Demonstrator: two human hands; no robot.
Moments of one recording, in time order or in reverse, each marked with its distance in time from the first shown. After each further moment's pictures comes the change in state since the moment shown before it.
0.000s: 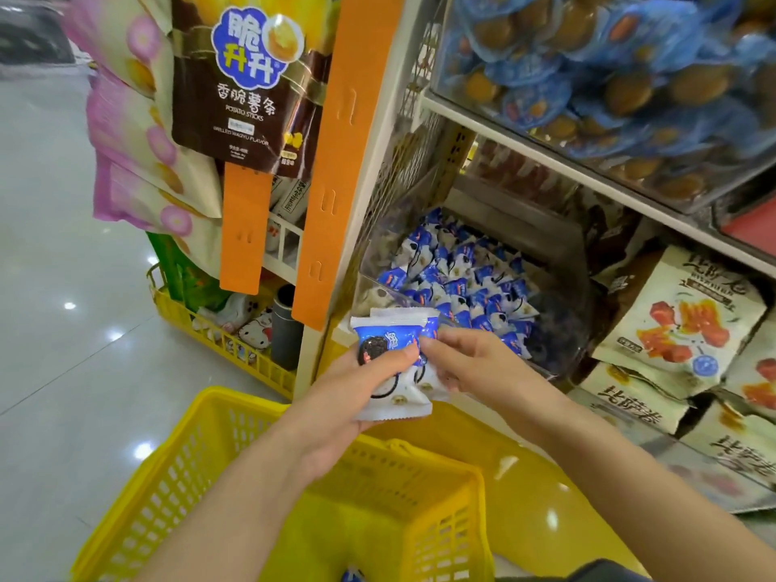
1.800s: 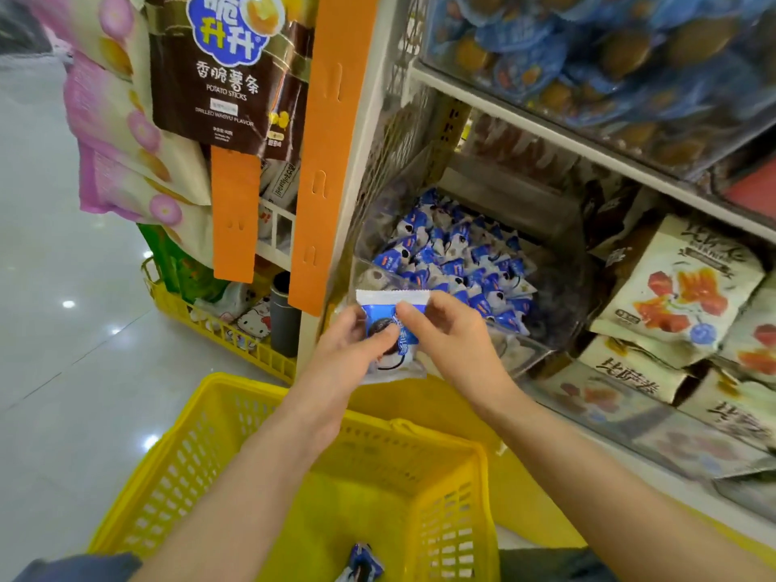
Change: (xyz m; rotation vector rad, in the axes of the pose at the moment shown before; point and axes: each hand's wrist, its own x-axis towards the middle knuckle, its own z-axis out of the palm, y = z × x) left_hand 0.017 -0.010 -0.003 0.100 0.188 0.160; right_hand 0.019 0.013 0.029 -0.020 0.377 -0.220
